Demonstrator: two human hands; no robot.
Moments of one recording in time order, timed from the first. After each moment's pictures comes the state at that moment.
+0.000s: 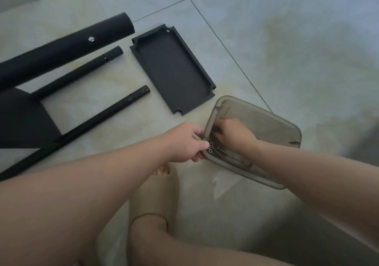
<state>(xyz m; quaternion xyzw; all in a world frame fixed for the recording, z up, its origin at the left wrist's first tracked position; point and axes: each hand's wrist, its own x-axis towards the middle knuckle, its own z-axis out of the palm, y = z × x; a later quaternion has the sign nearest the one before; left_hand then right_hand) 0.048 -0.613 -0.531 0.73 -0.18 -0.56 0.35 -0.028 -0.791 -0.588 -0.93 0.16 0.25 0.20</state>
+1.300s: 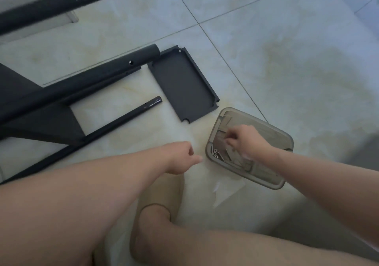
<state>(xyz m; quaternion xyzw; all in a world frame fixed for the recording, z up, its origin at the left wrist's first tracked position) 0.042 -0.581 -0.503 0.78 -0.24 -0.56 0.12 -0.042 -0.793 -0.529 -0.91 0.23 0.24 0.26</state>
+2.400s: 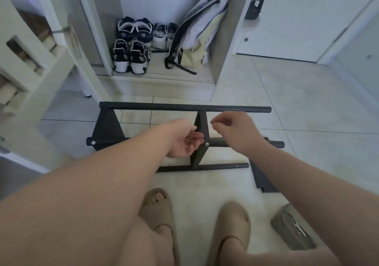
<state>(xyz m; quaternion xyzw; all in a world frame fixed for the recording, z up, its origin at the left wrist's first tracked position) 0.106 -0.272 -0.278 0.56 0.30 -0.39 0.67 0.084 -0.439 -0.242 -0.92 -0.02 0.06 0.38</state>
